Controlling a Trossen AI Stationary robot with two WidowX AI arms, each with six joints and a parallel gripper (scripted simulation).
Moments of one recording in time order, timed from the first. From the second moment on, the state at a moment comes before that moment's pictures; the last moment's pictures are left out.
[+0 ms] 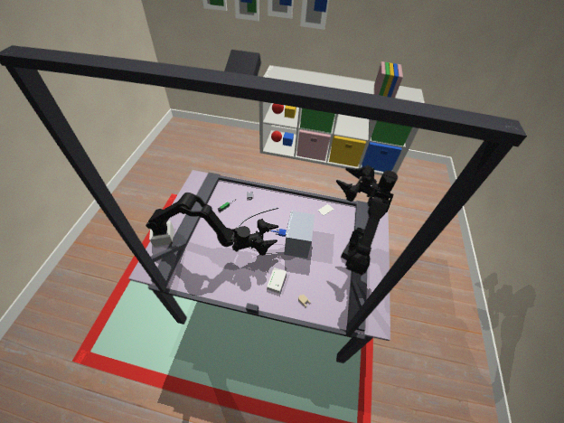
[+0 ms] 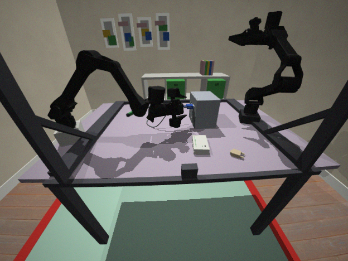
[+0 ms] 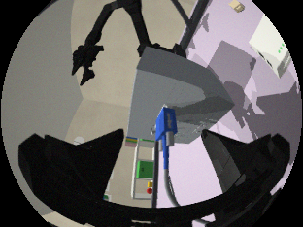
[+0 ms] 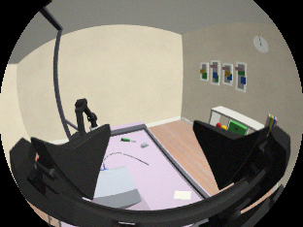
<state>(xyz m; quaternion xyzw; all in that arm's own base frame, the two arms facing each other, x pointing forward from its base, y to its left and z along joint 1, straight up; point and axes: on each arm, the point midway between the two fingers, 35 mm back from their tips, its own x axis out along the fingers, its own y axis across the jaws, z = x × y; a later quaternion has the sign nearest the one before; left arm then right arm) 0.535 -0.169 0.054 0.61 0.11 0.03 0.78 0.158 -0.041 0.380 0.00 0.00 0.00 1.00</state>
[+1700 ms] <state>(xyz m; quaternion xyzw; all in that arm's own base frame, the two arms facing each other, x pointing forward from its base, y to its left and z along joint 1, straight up) 0.531 -0.168 0.047 0.63 0.12 0.04 0.77 0.158 -0.041 0.380 0.00 0.00 0.00 1.00</state>
